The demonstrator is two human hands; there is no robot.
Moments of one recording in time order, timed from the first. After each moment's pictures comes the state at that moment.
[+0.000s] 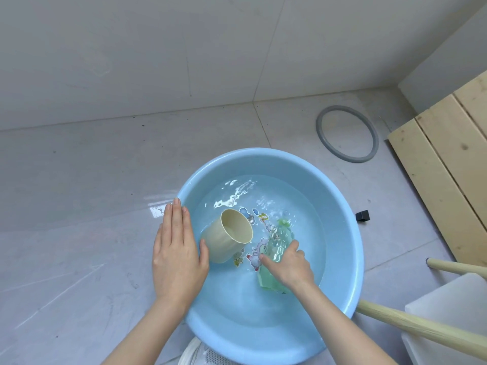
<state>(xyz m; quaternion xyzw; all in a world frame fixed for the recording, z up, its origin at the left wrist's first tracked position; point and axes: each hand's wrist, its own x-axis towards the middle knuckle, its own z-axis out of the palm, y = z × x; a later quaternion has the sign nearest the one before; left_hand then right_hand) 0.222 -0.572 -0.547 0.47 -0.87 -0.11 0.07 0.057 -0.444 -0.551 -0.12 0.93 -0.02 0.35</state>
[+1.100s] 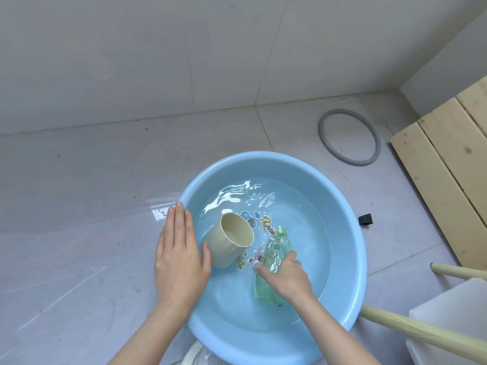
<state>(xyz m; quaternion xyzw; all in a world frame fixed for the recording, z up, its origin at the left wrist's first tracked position) 0.222 -0.573 -0.547 0.47 -0.87 -0.12 0.06 0.071 -0.440 -0.550 -0.13 0.92 -0.02 0.38</state>
